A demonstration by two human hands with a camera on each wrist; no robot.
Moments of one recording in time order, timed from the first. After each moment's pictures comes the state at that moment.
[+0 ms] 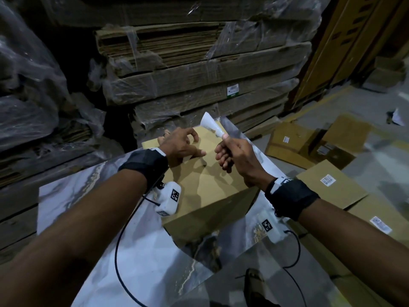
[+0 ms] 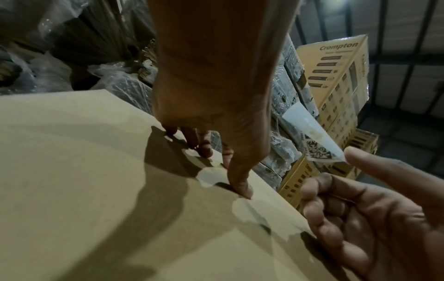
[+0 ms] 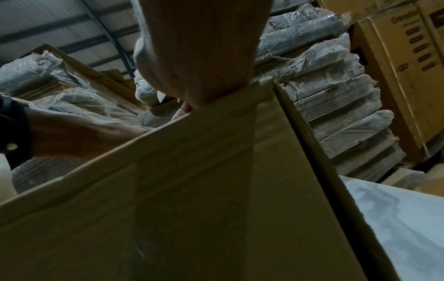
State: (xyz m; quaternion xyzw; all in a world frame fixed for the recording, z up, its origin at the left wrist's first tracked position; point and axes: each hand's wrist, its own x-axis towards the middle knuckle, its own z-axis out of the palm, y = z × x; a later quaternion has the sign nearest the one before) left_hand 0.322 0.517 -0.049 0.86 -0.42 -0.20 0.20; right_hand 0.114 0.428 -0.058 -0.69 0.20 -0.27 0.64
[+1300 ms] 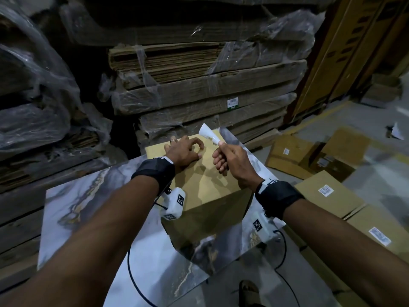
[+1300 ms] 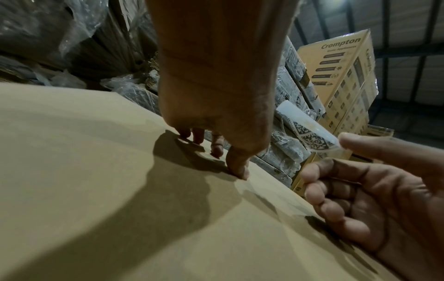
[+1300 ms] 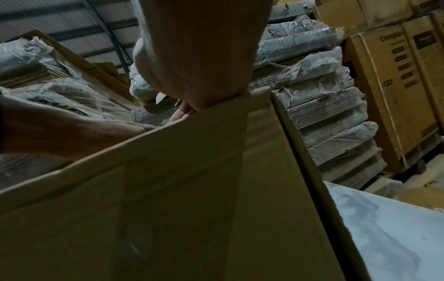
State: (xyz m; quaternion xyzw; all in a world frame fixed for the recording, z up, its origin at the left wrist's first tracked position) left_hand 0.293 0.526 -0.037 0.88 -0.45 -0.12 0.14; right_hand 0.111 0.432 -0.057 -0.70 0.21 -0.26 0.63
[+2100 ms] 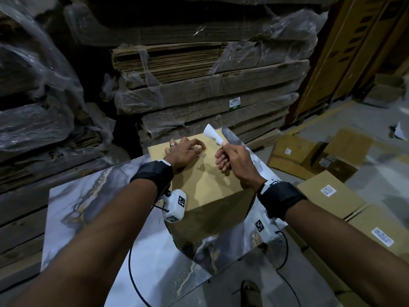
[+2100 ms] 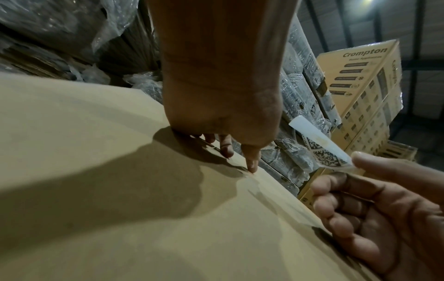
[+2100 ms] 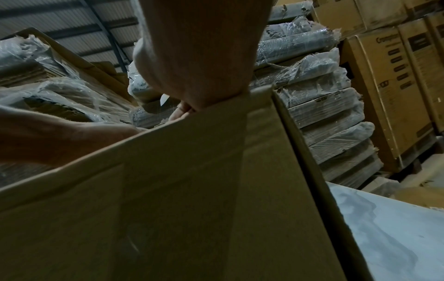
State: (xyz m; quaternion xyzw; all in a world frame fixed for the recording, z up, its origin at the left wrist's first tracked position) left_hand 0.299 0.540 -0.047 0.85 -0.46 -0.15 0.20; right_hand 0.111 0.436 -0.054 -0.70 0.22 -0.27 0.63
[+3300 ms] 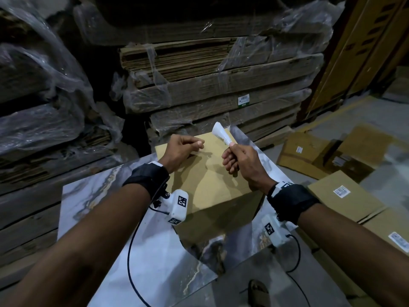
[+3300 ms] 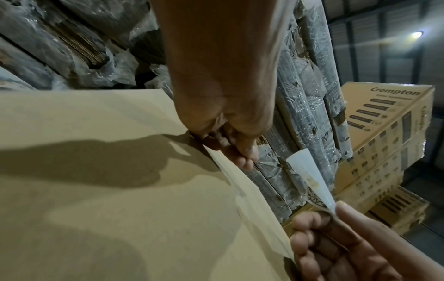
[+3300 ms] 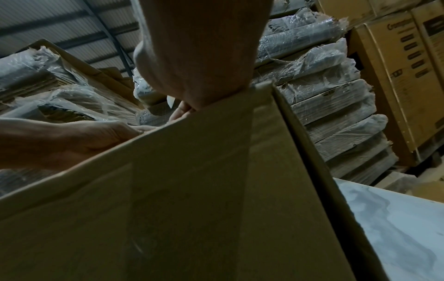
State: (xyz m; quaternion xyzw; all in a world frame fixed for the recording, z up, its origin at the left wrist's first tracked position) left_hand 0.298 0.557 -0.035 0.71 -0.33 -0.24 0.57; right_hand 0.109 0.430 -0.057 -0.70 0.20 -0.26 0.63
